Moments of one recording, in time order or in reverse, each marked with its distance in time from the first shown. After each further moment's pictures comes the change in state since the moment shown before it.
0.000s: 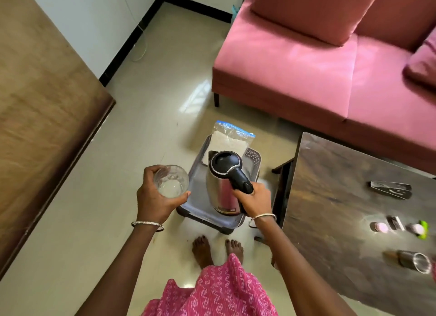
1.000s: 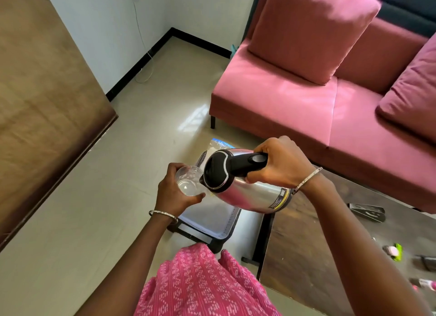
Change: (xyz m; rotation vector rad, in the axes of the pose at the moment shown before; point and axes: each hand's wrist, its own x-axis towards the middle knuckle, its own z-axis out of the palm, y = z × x) left_hand -0.006 0.043 0.021 -0.026 -0.096 0.118; right_hand -0.045 -0.173 -0.166 -0.647 -0.143 -0.610
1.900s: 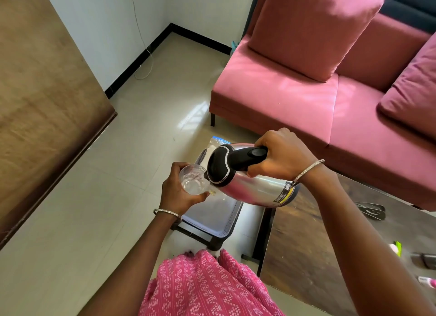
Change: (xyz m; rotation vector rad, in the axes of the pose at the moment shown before) left_hand 0.000 0.001 0.010 -0.041 -0.020 -0.034; right_hand 0.014 -0.002 -0.007 -0.126 -0.017 -0.033
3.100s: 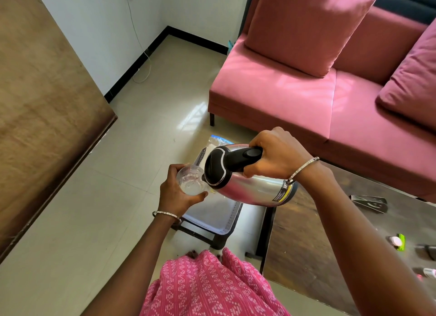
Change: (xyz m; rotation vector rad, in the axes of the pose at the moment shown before) left_hand -0.012 0.003 0.000 0.002 0.002 0.006; right_hand -0.012 0.000 0.005 0.019 0.016 0.001
